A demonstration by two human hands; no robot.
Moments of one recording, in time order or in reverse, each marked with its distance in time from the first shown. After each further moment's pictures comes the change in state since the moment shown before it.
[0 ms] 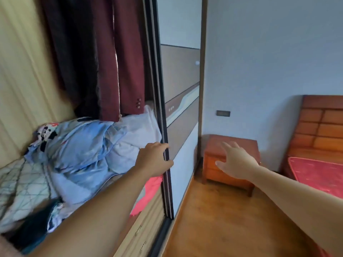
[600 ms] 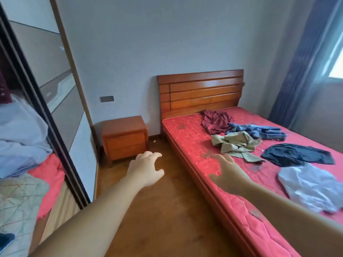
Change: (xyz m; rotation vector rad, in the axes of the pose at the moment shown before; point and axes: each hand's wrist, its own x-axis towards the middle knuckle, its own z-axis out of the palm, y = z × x) left_hand -0.289 0.154 0.039 -0.161 -0.324 0.634; right_hand -0.493 0.016 0.007 0.080 0.171 0.738
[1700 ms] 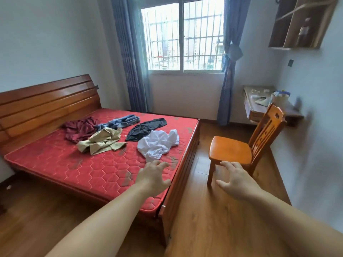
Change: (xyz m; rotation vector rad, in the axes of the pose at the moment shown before) left_hand -0.283 0.481 0.121 -0.022 -0.310 0.832; right_hand -0.548 0.291 -0.135 0.007 0.432 0.811
